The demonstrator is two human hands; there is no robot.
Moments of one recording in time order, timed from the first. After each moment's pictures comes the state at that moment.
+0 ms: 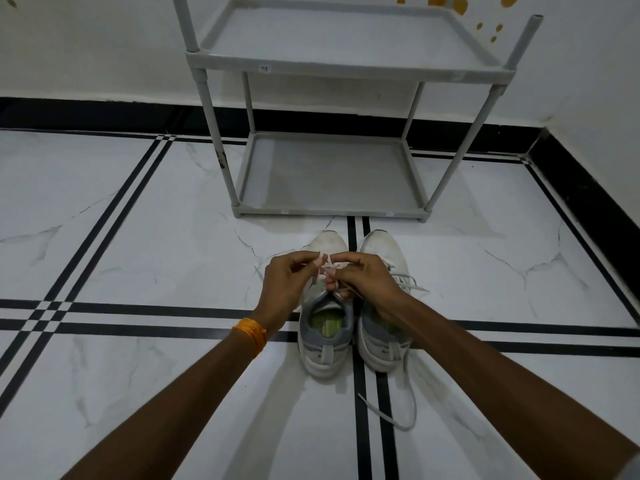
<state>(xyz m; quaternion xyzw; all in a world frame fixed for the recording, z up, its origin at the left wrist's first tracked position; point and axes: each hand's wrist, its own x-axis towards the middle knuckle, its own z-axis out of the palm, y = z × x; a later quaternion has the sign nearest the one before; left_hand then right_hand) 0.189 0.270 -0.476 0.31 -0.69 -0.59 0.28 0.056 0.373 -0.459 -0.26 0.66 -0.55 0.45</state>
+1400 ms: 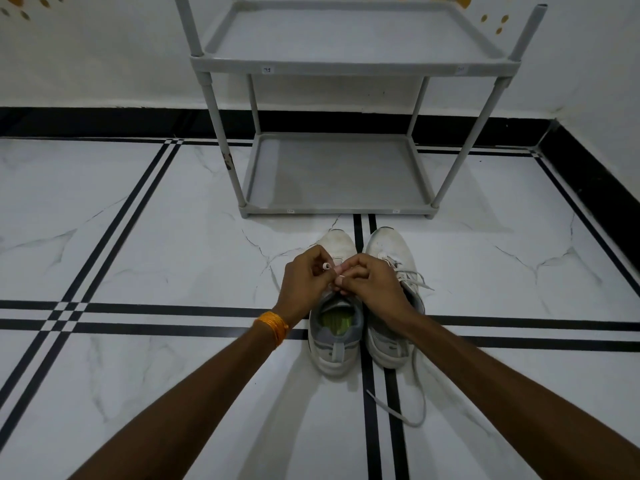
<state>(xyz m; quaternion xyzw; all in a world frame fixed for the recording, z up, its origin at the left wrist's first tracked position) 0.175 0.276 -0.481 0.32 -0.78 -0.48 0.24 0.063 0.385 -0.478 -0.33 0.68 -0.56 0.35</state>
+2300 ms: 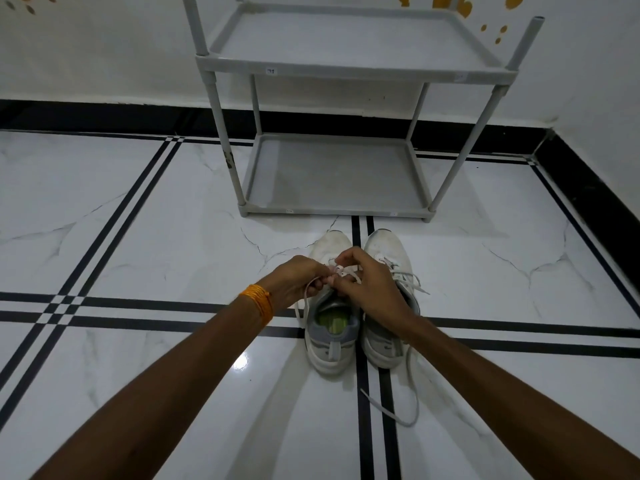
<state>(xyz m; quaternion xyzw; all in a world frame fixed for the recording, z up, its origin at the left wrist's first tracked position) 0.167 0.259 -0.454 0.44 -0.57 -0.69 -0.02 0.066 0.390 -0.464 -0.45 0.74 -0.45 0.22</state>
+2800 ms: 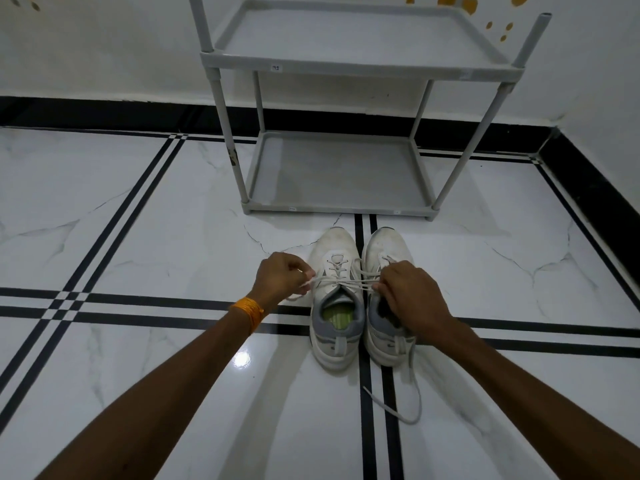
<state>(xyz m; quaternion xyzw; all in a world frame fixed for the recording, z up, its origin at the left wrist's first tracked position) 0.201 0.249 -0.472 0.45 -0.71 -0.52 0.12 0.032 0.430 -0.473 -0.57 0.81 -0.12 -0.03</state>
